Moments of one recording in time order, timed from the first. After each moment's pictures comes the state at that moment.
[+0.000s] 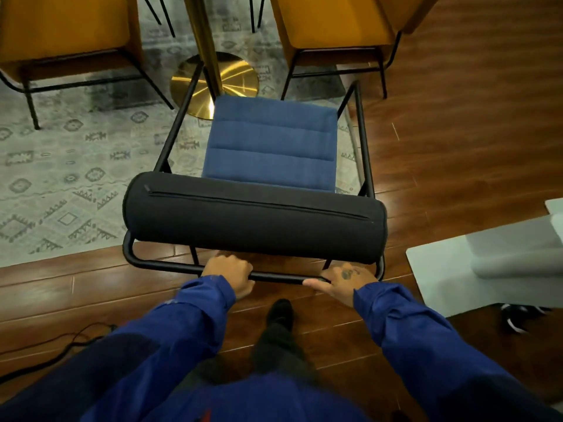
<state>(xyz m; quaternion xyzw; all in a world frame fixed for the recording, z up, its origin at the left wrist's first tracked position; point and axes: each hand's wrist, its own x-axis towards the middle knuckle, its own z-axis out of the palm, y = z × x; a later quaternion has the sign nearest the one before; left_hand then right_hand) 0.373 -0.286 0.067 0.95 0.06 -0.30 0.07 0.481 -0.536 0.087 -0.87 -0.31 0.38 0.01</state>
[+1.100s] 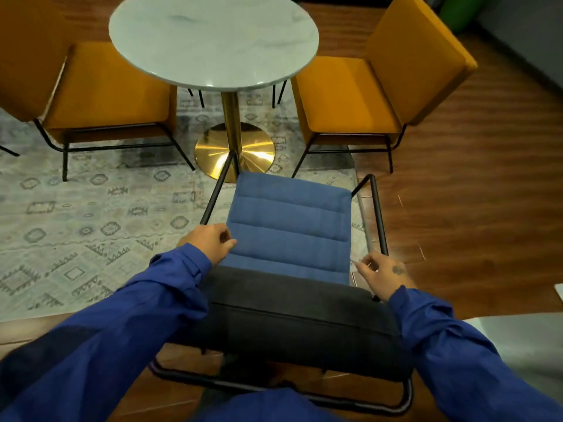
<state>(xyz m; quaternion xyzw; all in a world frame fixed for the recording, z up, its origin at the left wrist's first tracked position) 0.526 -0.095 0.165 0.93 0.26 -0.11 0.24 0.656 -0.445 0.167 -0.95 -0.08 0.22 0.19</state>
